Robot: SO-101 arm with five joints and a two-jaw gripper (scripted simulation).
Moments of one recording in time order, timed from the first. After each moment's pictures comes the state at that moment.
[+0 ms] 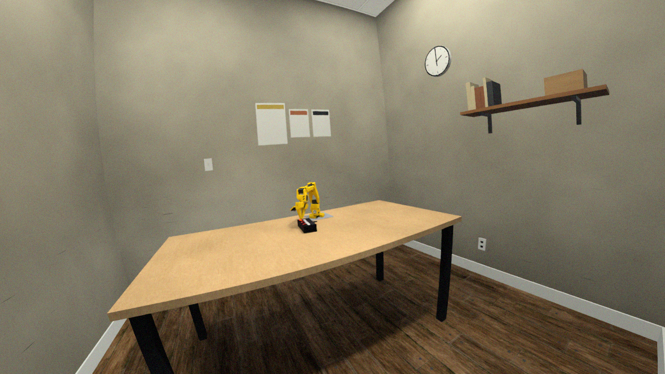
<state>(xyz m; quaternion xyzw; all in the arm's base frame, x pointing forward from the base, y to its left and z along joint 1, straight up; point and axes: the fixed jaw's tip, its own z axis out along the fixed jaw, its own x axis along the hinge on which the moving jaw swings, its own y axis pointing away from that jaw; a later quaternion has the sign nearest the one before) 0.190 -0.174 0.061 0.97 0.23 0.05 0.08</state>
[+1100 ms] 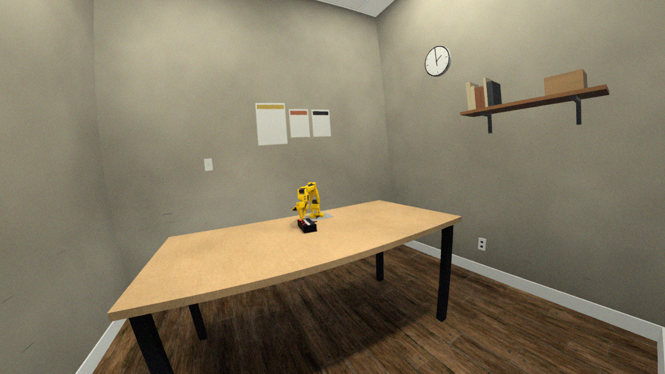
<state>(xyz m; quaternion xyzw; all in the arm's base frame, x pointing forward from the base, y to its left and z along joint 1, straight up) 0.193 -0.168 0.061 0.98 0.20 0.06 0.07</state>
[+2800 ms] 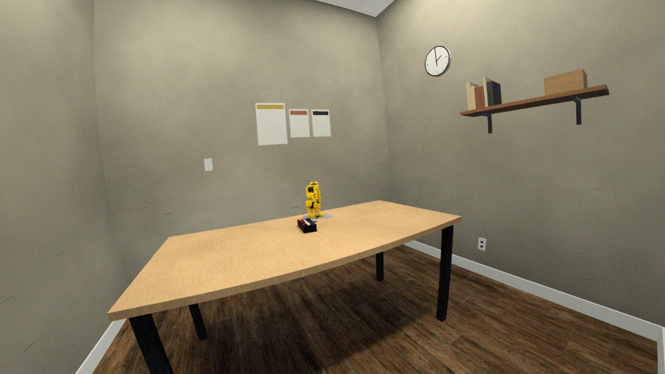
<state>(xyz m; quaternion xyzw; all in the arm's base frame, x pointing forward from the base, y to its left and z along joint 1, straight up) 0.212 -0.115 0.066 0.98 -0.16 0.07 0.02</state>
